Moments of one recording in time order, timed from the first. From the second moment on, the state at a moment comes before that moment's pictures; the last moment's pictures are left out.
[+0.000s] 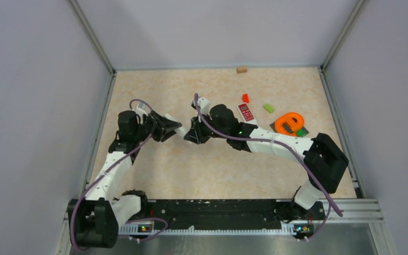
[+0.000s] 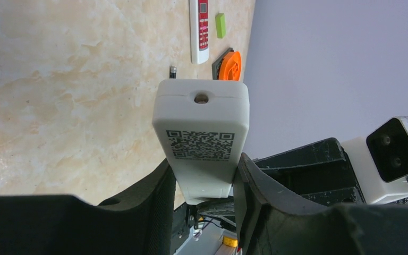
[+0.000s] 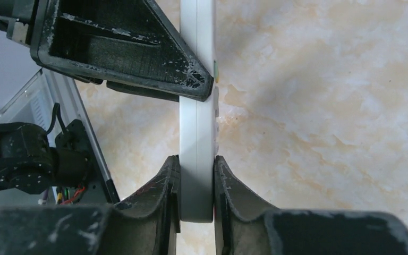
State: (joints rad) left arm -0.04 1.03 0.61 -0.04 0.70 -1.07; right arm 0.94 1.62 1.12 0.12 -0.23 0.34
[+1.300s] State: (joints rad) left arm -0.02 0.86 0.57 0.53 0.91 -1.24; right arm 0.78 1.58 1.05 0.63 -0.82 1.07
